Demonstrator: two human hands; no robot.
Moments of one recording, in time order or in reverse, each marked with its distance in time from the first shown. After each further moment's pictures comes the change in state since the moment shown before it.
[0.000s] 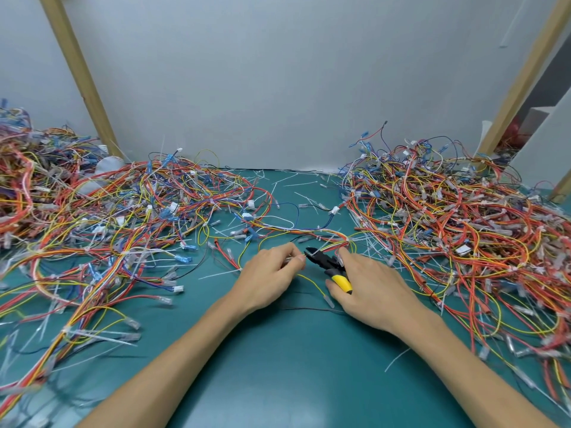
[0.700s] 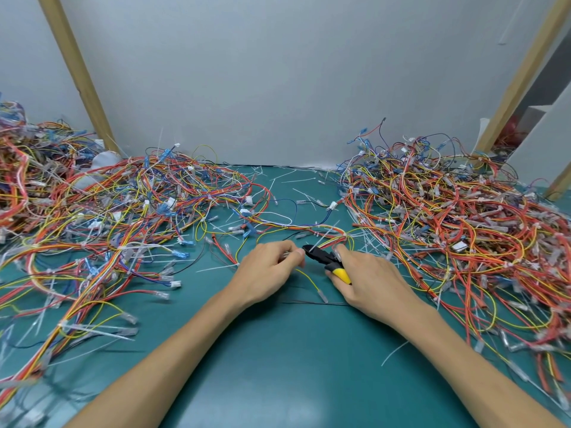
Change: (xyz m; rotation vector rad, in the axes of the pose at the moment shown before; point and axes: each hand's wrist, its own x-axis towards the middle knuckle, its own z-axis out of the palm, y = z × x) left_hand 0.001 -0.001 -0.001 0.021 0.002 0.008; right_hand 0.004 0.002 -0.003 -0.067 -0.039 -0.031
